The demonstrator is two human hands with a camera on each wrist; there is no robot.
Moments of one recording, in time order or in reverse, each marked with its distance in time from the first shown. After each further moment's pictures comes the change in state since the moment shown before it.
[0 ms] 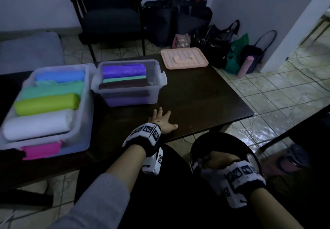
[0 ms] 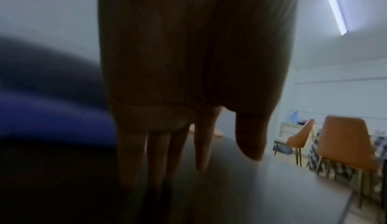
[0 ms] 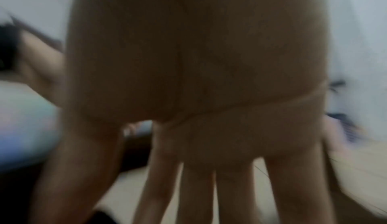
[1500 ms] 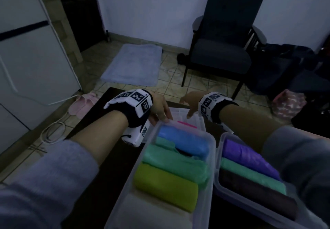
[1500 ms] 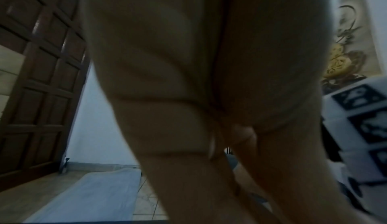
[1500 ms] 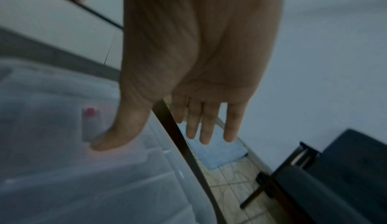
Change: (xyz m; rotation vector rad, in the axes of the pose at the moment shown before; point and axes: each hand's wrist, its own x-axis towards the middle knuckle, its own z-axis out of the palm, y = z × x) left_hand -0.024 -0.344 -0.283 -0.522 0.102 -0.195; right_hand 0.171 -0.568 -0.244 -1.029 0.392 -0.519
